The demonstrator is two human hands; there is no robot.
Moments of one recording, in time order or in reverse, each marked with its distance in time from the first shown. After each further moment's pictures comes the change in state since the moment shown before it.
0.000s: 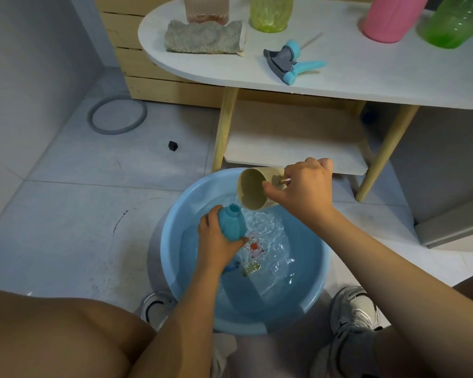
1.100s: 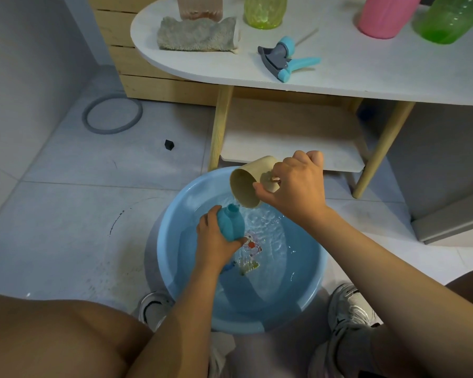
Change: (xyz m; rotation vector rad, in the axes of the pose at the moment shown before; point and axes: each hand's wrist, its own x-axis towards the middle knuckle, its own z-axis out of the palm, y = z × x) left_hand 0.002 0.000 0.003 0.057 -0.037 -0.008; right_hand -0.001 -0.003 0.007 -0.061 0.188 -0.166
